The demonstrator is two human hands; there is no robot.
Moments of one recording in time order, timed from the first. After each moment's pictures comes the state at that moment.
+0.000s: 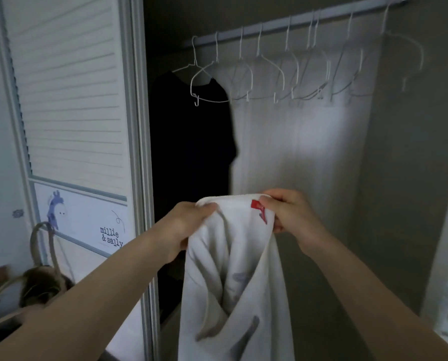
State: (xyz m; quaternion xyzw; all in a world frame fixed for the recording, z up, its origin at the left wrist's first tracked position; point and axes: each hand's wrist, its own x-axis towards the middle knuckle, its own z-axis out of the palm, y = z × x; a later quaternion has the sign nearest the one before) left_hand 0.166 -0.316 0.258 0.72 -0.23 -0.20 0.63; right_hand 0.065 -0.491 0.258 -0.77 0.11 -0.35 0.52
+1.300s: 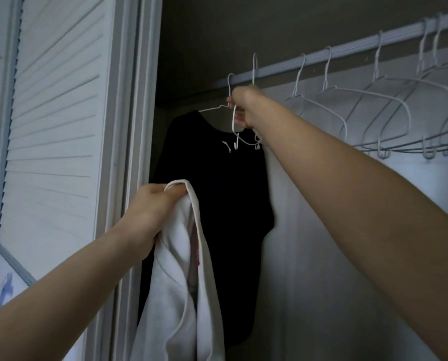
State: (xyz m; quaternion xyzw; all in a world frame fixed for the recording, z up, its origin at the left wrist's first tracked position) left_hand 0.441 -0.378 0.363 0.61 -0.30 0.09 0.72; right_hand 0.449 -0.550 0.575 -0.74 0.06 -0.38 0.56
